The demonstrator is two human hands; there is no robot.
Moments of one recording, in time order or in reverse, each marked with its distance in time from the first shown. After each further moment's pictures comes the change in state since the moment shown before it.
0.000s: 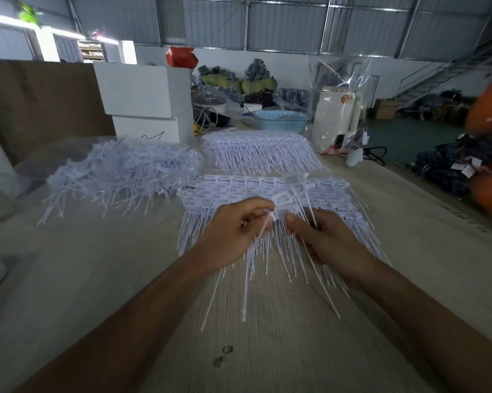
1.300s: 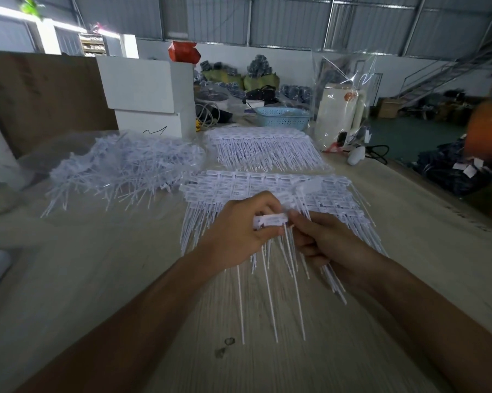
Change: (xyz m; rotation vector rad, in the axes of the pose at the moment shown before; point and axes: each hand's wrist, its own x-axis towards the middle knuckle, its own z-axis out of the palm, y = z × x) left_hand -0.002 0.004 0.005 0.114 0.026 0.049; right_hand -0.002 0.000 0.002 0.322 -0.132 0.324
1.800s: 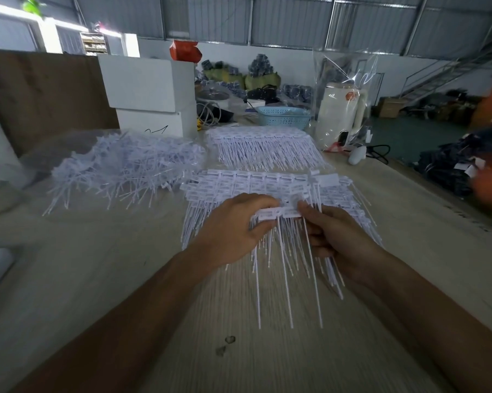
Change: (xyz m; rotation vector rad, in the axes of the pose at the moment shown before) left_hand -0.001 -0.007 -0.007 0.239 -0.045 0.014; right_hand 0.001 -0.004 -0.007 0.092 0.094 -0.004
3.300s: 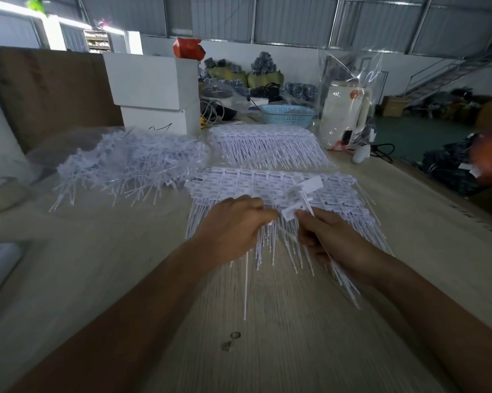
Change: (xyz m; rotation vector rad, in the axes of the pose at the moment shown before) left_hand 0.000 -0.004 -0.008 0.423 -0.167 0.155; right_hand 0.007 0.012 -0.002 -0.308 -0.086 -0.065
